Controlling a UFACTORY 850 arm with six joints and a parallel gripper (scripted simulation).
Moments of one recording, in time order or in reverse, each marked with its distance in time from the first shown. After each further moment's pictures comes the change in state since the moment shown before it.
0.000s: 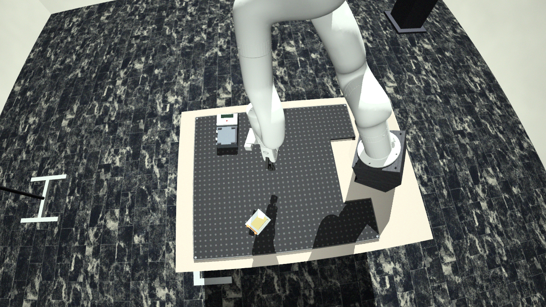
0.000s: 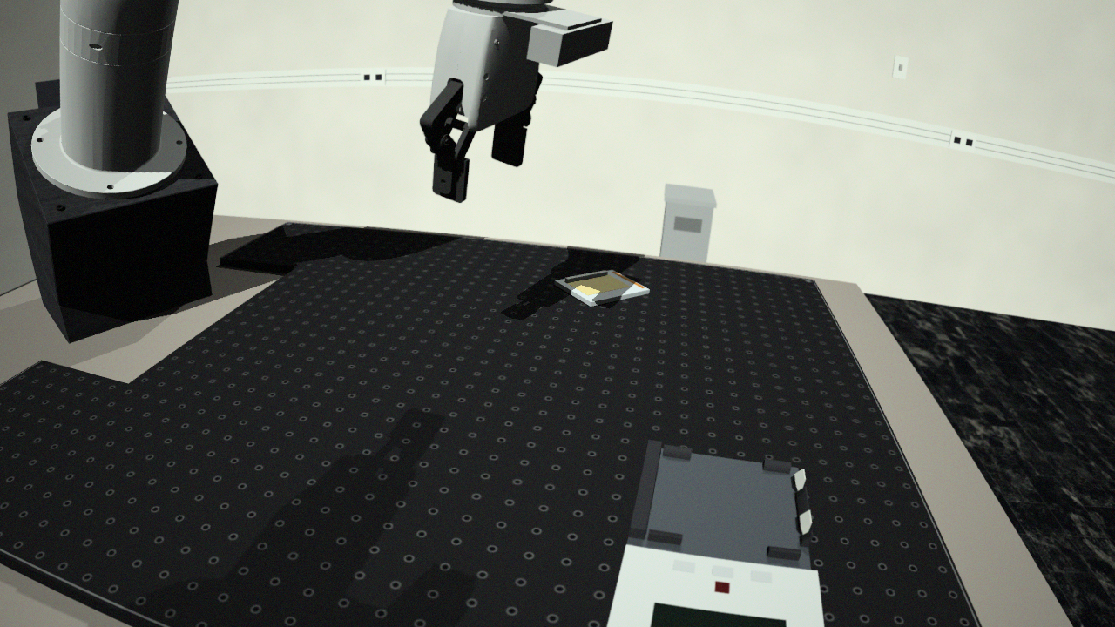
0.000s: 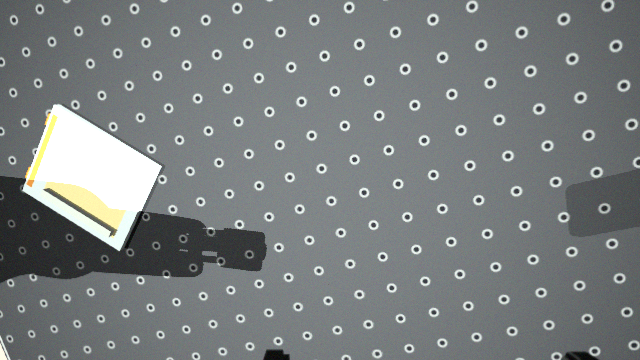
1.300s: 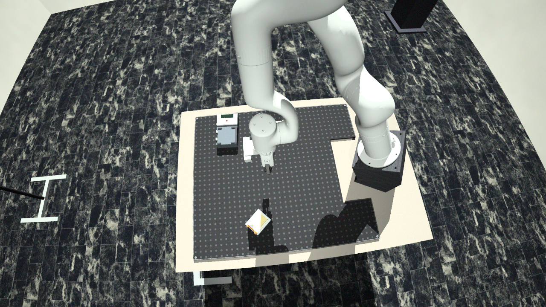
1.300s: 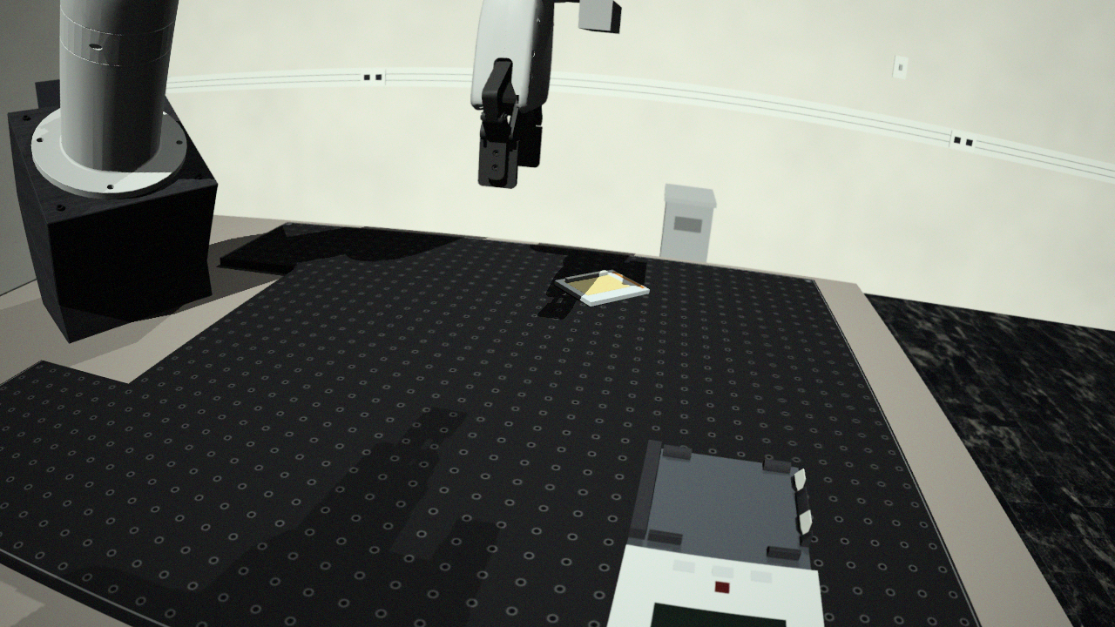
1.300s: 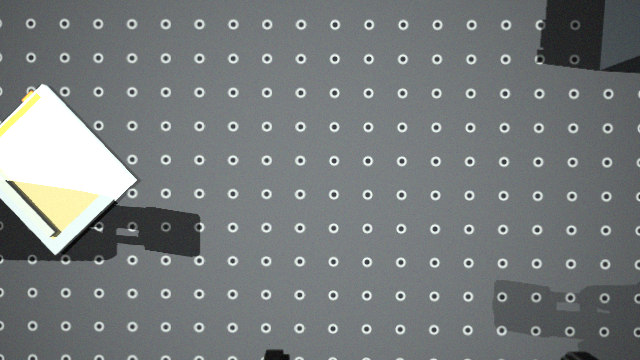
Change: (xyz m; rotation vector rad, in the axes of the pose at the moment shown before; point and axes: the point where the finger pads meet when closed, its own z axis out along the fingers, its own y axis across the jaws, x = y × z) arm 0.024 -0.013 -0.008 -0.200 0.146 -0.281
